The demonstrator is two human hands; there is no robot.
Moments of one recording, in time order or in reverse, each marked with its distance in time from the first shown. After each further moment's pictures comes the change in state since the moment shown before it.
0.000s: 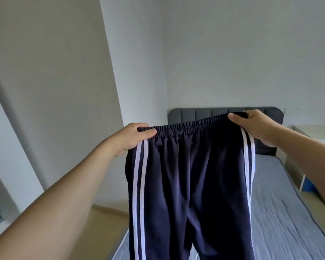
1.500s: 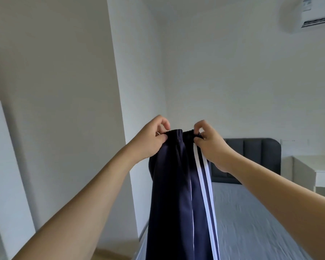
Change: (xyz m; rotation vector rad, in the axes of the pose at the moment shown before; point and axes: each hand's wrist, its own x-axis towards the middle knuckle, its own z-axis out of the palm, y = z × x) left_hand -0.034 0.105 -0.017 0.123 0.177 0.389; right_hand -0.045 -0.126 0.057 0.251 -0.041 -0.229
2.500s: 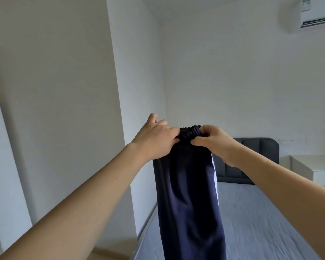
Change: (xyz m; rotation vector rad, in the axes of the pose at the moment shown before) left_hand 0.015 -0.002 0.015 1.139 0.071 0.502; right_hand -0.002 -0.009 -0.018 0.071 -0.138 0.094
